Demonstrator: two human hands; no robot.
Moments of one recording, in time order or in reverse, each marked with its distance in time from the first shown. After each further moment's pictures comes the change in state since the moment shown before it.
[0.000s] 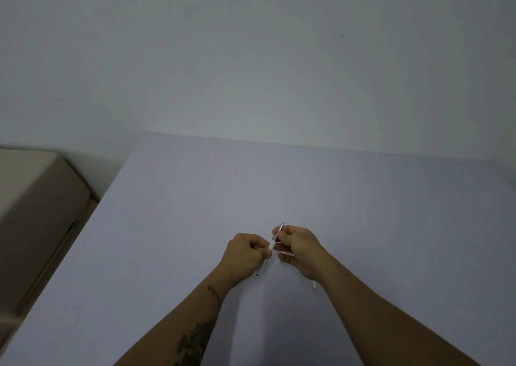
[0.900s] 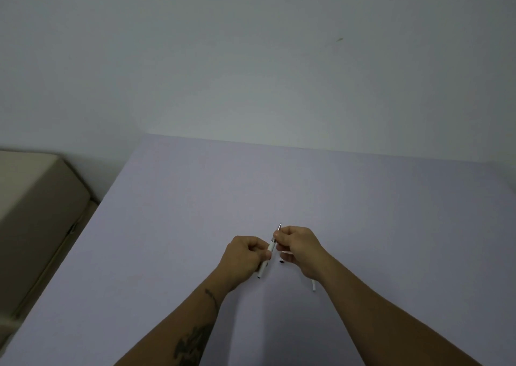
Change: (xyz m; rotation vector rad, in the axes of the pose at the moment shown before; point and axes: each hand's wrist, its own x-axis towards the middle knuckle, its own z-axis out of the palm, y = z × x) left_hand -0.003 0.000 -0.002 -0.088 -0.028 0.011; right_hand 0.009 0.000 -0.002 -0.092 0.031 -0.050
